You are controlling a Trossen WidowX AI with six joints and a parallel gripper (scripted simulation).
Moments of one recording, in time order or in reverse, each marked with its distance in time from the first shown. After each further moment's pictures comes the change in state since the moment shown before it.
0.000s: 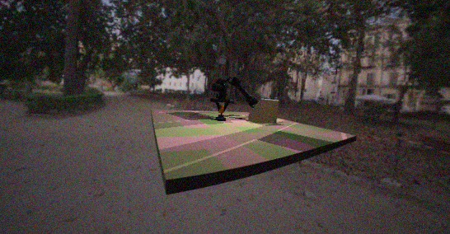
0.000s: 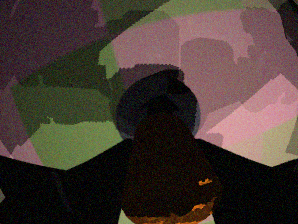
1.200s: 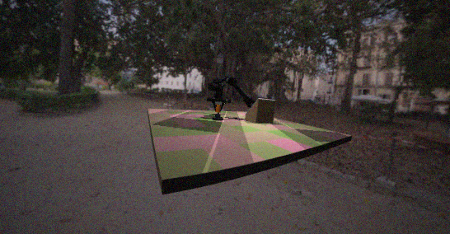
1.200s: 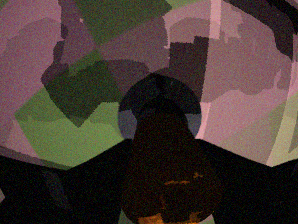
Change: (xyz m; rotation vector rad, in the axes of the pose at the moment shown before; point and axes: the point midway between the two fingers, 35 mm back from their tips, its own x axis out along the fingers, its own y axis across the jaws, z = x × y) arm -0.001 0.002 0.001 0.186 -0.004 -0.007
